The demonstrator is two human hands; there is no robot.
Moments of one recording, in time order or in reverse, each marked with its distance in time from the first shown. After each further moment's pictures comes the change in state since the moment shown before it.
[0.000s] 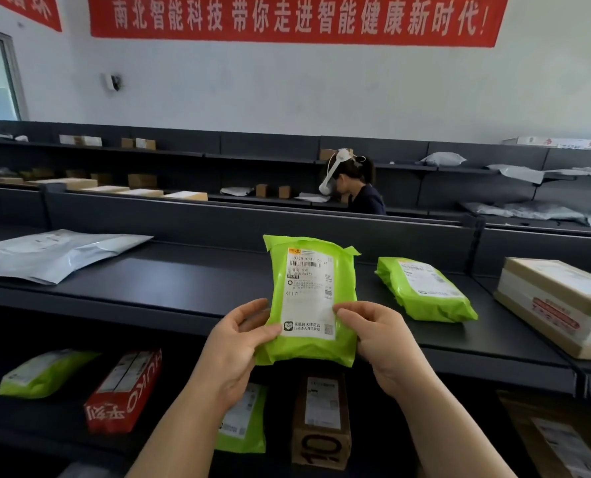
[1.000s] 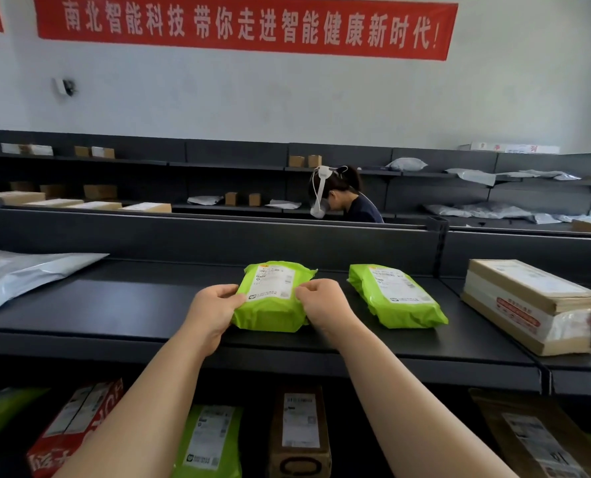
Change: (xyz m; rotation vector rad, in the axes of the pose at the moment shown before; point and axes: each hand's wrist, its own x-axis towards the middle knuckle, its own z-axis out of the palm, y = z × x) left_hand 0.114 0.011 0.007 0.388 0.093 0.053; right_hand 0.072 -0.018 0.031 -0.304 0.031 0.002
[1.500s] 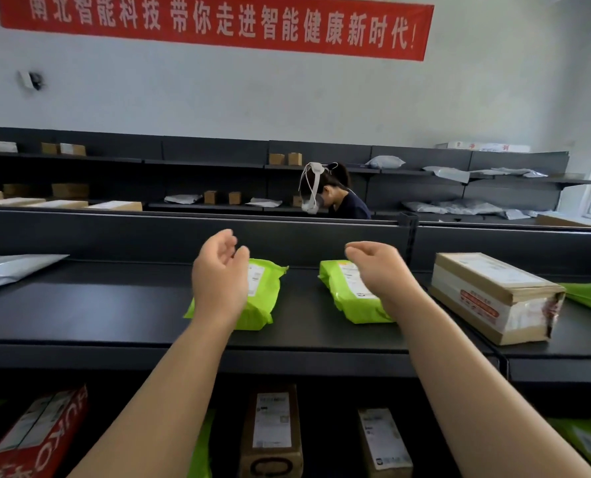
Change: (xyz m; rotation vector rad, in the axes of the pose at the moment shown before) left_hand -0.053 0.053 0.074 0.077 0.212 0.446; right_hand -0.001 -0.006 -0.123 -0.008 0.227 -0.139
